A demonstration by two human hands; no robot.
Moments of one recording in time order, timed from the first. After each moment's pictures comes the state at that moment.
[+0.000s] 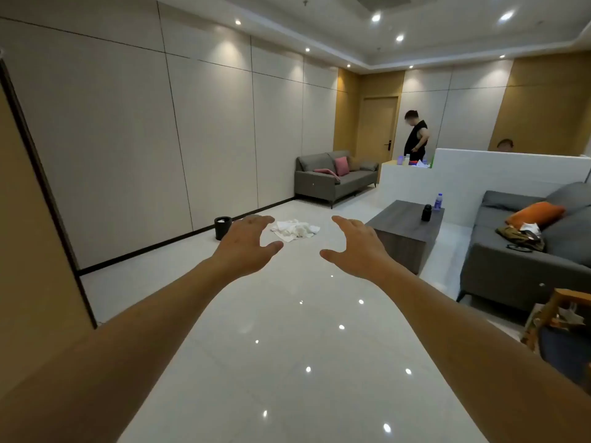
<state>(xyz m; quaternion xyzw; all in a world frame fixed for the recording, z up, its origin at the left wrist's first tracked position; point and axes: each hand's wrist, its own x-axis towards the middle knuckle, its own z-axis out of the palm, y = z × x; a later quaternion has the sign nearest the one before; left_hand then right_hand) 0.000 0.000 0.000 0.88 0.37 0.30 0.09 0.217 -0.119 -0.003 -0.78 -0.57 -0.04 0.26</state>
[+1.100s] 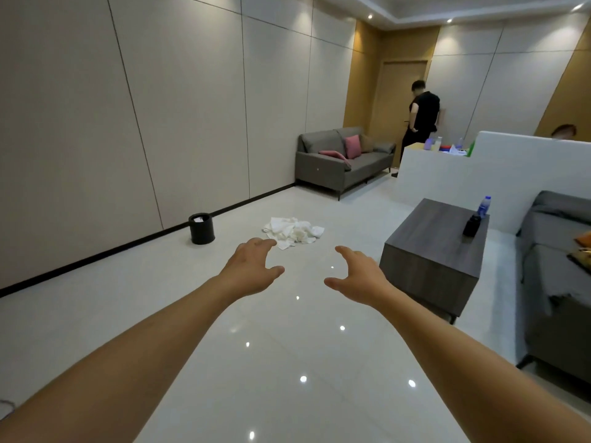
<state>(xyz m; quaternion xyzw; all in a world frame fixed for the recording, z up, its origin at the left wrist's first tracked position) 0.415 0.626 -0.076 0.87 0.43 0.17 0.18 0.624 0.497 -0.076 -0.81 -0.53 0.10 0.22</state>
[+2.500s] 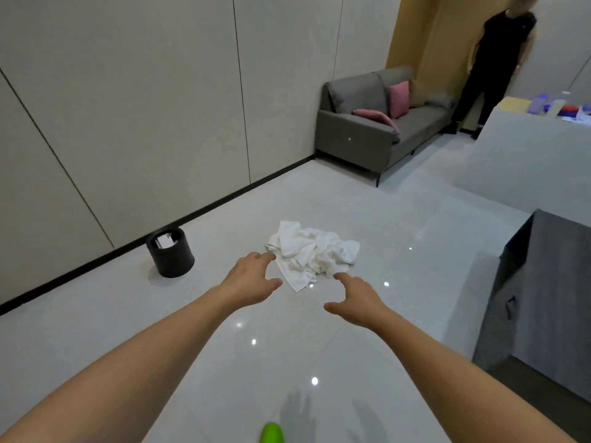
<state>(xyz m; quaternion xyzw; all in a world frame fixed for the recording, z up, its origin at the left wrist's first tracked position) 0.845 1.596 -0.212 0.84 0.48 0.04 0.25 1.060 1.466 -0.240 -0.80 -0.51 0.26 0.16</state>
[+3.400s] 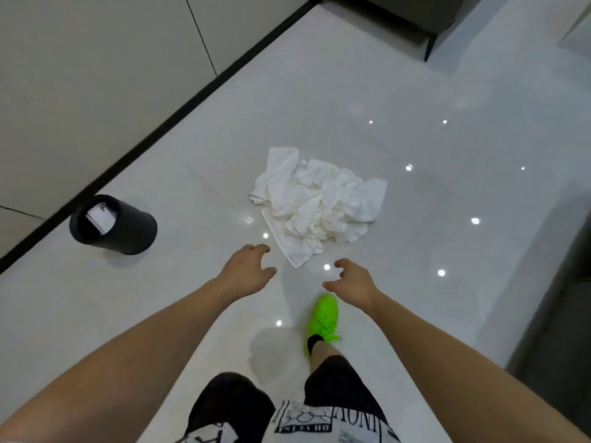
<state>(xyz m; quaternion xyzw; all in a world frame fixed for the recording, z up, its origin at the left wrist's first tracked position) 1.153 2.064 -0.421 0.77 0.51 -0.18 0.34 1.355 1.934 -0.445 -0.81 -0.30 0.49 0.11</state>
